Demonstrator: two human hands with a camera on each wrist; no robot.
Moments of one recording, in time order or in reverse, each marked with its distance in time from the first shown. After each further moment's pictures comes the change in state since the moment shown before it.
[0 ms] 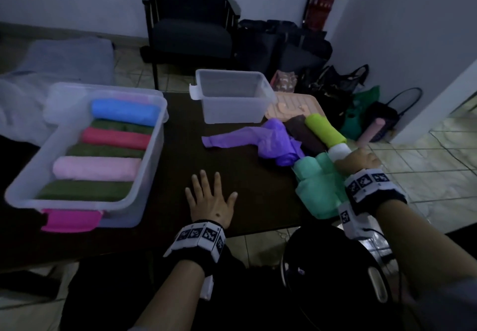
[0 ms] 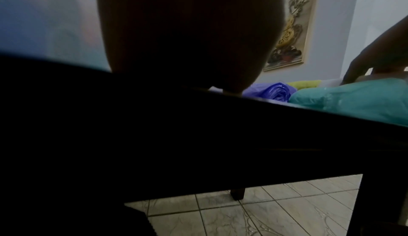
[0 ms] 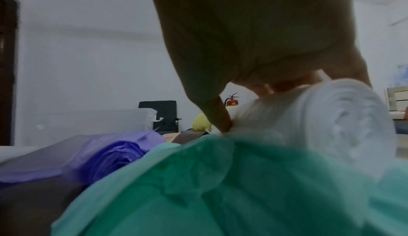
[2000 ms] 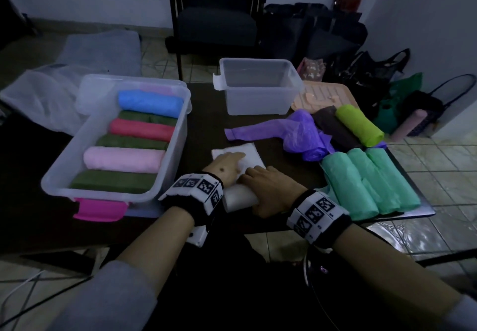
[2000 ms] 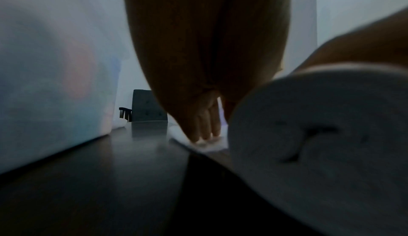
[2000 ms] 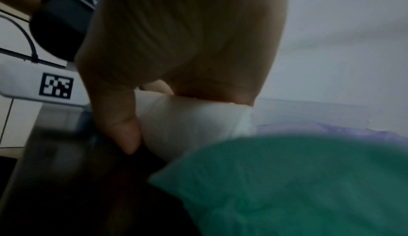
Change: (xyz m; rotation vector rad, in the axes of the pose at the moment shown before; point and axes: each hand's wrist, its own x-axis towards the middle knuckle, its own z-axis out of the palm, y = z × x) left_hand 0.039 -0.016 -0.069 -0.087 -0.086 0.273; right_hand -0.138 -0.110 0.075 -0.465 -0.442 -1.375
